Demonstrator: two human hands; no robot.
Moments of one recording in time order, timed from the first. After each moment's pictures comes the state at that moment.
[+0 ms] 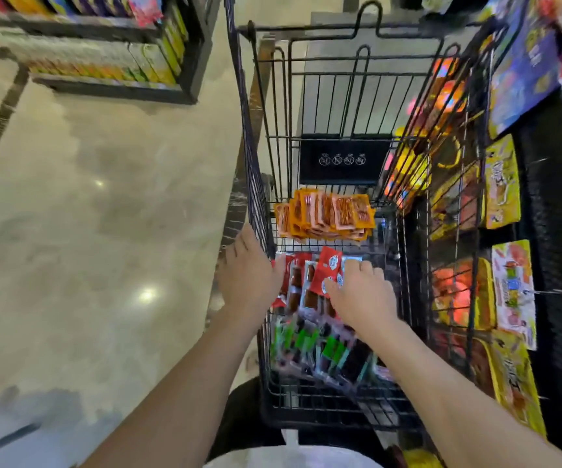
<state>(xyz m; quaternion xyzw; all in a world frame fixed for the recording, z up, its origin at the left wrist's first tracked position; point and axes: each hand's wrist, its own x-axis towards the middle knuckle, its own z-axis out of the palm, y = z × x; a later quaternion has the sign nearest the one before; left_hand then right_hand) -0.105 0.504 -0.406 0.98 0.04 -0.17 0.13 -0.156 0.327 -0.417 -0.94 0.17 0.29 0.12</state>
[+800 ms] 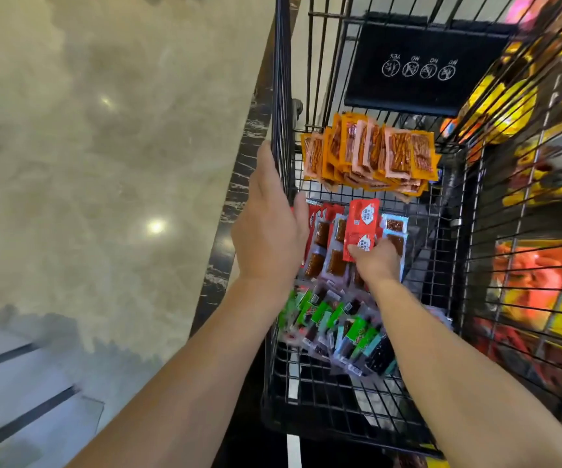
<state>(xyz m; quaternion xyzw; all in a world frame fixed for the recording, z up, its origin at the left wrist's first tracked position) -0.105 0.502 -0.482 0.96 0.09 -0.01 0.27 -0.142 0.329 -0.655 -0.78 0.43 0.24 0.40</state>
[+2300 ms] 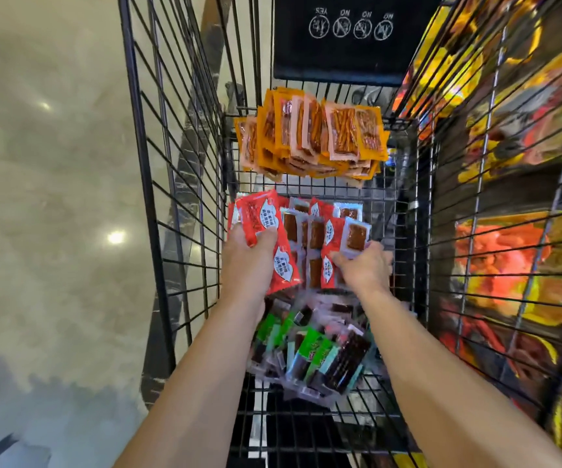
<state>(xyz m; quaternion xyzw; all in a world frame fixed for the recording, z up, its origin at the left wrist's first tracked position) -0.137 0.445 -0.625 0.67 0.37 -0.20 0.62 -0.168 0.258 -0.702 -0.79 0.46 0.25 0.32</state>
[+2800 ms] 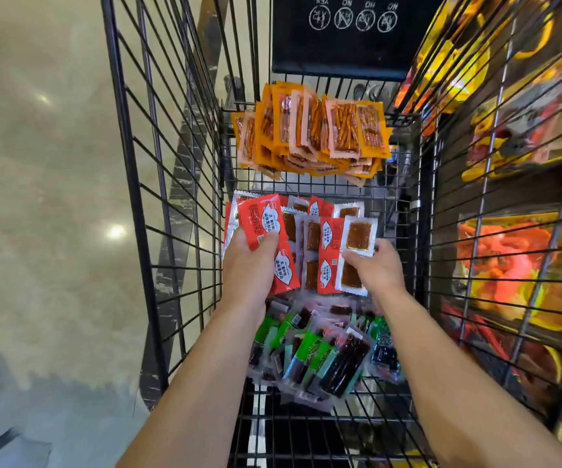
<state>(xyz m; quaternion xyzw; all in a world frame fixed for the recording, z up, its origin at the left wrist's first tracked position) -0.142 0.443 -0.635 0.63 0.36 -0.25 0.64 -0.176 0.234 -0.711 -0.72 0.47 0.17 0.48</state>
